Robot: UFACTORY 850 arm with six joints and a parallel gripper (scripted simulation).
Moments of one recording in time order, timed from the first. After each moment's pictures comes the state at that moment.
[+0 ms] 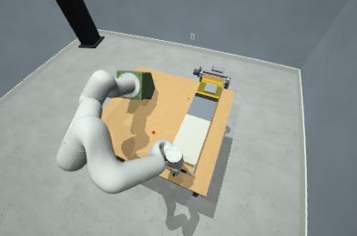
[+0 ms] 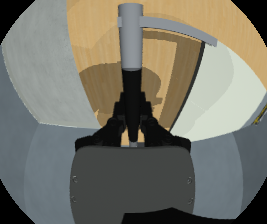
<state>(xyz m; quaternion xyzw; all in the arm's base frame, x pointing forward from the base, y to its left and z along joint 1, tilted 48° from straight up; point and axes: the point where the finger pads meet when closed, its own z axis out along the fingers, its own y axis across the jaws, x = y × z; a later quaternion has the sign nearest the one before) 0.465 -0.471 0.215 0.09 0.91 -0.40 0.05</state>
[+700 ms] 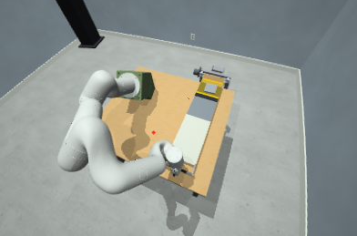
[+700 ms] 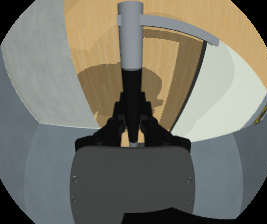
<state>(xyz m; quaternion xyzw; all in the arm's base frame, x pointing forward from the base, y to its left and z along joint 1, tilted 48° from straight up) 0.466 -0.475 0.211 0.09 0.91 -0.40 0.05</state>
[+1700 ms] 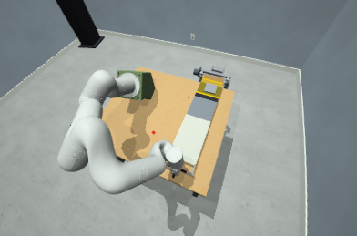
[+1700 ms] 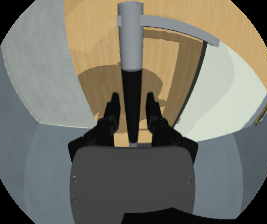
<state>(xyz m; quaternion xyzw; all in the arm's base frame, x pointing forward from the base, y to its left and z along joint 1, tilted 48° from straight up) 0.465 -0.475 0.211 0.09 0.91 -0.40 0.05</state>
